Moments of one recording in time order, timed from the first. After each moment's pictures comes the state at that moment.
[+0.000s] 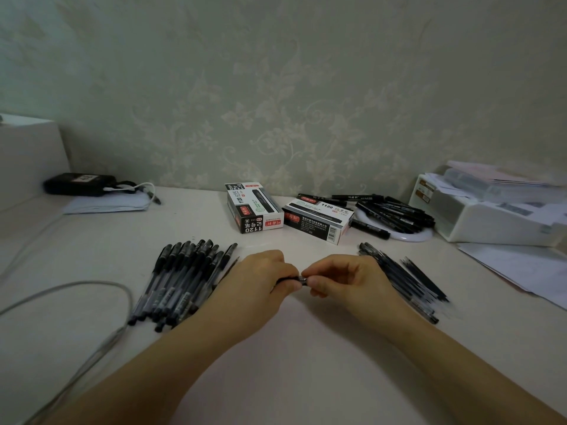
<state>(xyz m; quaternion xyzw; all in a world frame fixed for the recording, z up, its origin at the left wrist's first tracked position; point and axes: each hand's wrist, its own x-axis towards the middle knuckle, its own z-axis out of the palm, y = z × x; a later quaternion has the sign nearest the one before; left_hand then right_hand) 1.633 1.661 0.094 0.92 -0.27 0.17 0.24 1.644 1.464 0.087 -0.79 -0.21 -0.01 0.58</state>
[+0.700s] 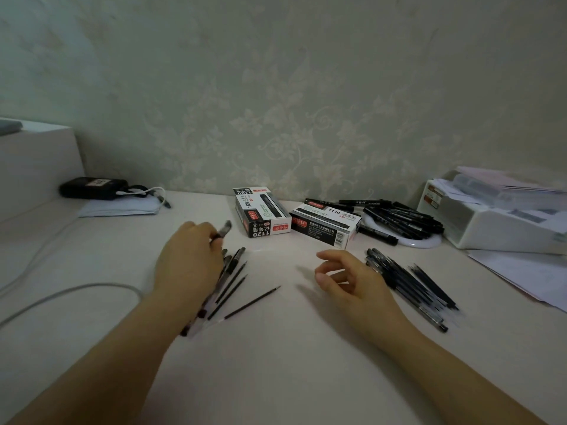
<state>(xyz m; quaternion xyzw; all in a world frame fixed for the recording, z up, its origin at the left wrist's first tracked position) 1.658 1.727 0.103 0.93 0.09 0.27 0.21 1.648 1.468 0.074 -0.84 -0.17 -0.10 0.51</state>
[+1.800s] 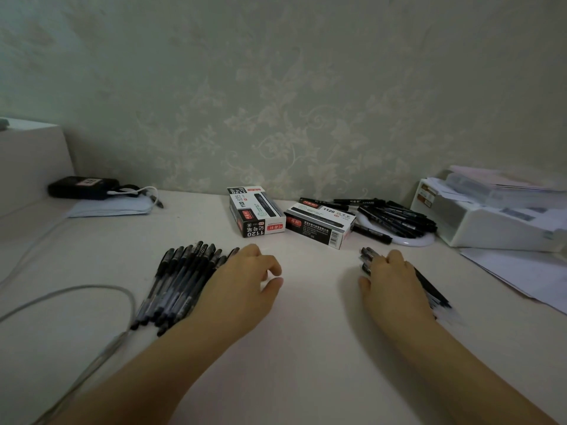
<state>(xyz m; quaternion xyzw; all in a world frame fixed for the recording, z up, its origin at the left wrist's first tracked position) 1.634 1.671 0.091 0.94 -0.14 0.20 0.24 1.654 1.440 0.086 -0.98 0.04 -0.17 0.03</state>
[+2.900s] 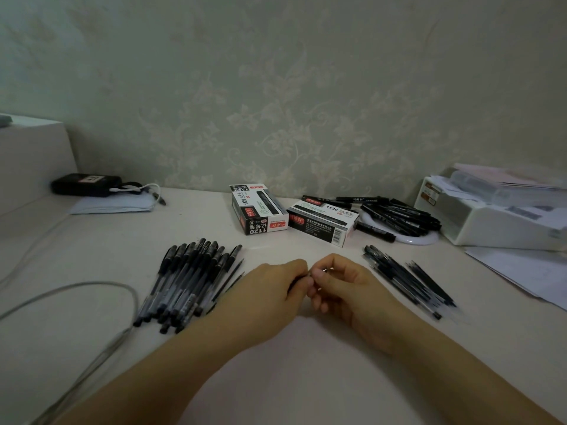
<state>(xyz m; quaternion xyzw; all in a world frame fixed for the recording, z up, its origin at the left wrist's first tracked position) 1.631 1.652 0.088 0.92 -0.23 0.11 0.28 1.639 1.478 0.089 -0.66 -0.12 0.13 0.73</state>
